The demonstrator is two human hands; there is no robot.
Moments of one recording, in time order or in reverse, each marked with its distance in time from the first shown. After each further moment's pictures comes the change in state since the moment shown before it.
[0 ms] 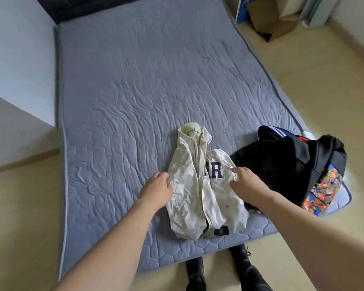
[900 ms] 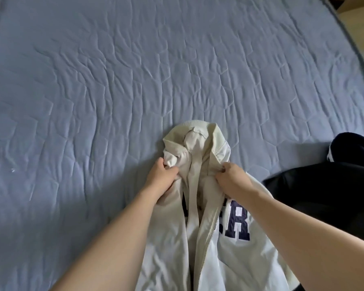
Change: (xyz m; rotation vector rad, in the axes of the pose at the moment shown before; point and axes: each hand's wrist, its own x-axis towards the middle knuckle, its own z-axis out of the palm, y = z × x) left_hand 0.371 -0.041 0.218 -0.710 0.166 -0.300; right_hand 0.401 0.063 0.176 0.136 0.018 0.012
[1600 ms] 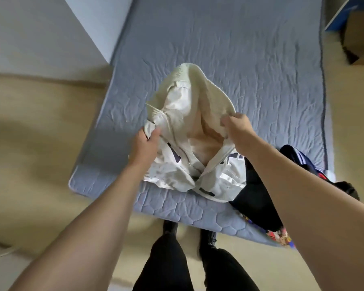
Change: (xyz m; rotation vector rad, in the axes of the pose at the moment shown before) left_hand -0.442 0.120 -0.256 -0.323 0.496 0.037; right_hand -0.389 -0.194 -0.243 0.393 -0.027 -0.141
